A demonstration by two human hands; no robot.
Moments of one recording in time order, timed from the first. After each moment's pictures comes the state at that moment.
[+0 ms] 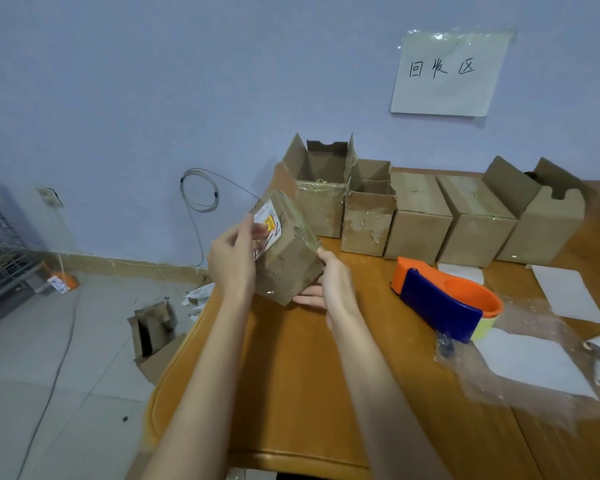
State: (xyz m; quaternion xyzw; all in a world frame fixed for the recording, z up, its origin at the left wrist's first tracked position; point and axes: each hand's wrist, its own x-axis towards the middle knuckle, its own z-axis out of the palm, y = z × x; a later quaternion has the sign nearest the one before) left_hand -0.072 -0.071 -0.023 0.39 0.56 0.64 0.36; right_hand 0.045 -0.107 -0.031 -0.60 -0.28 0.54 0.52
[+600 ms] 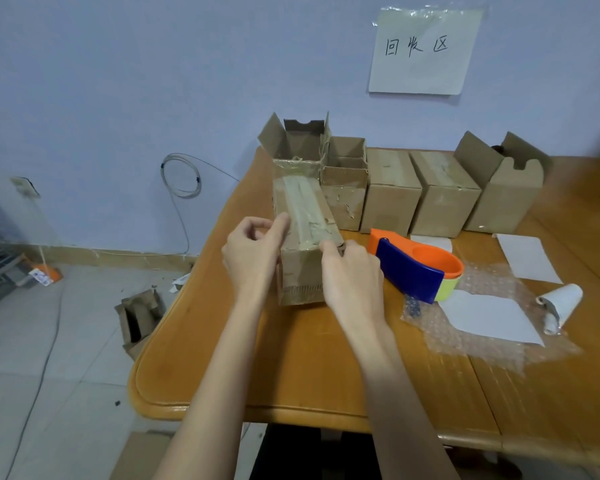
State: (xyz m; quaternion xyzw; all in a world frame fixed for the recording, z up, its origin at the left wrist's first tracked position) left_hand -0.029 -0.126 -0.027 0.47 0.58 0.57 0.35; right_hand 0.077 -0.192 -0.003 -0.73 -0.47 0.24 0.43
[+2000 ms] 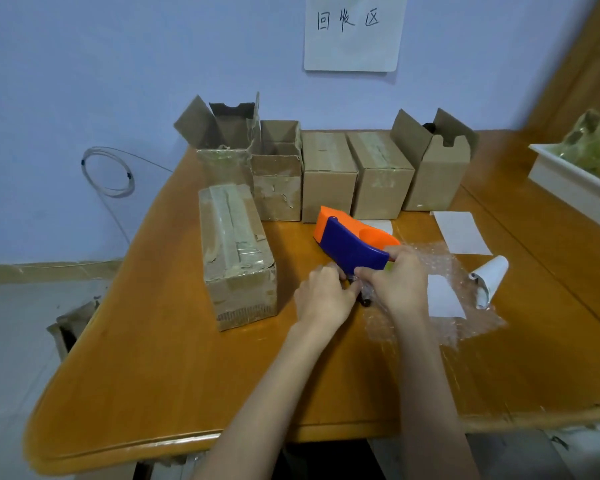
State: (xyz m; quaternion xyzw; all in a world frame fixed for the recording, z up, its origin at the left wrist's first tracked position) left_hand 0.124 -0.160 -0.075 0.76 0.56 0.19 0.28; right_hand 0.229 -0.188 -0.067 -0.81 -0.40 0.15 0.41
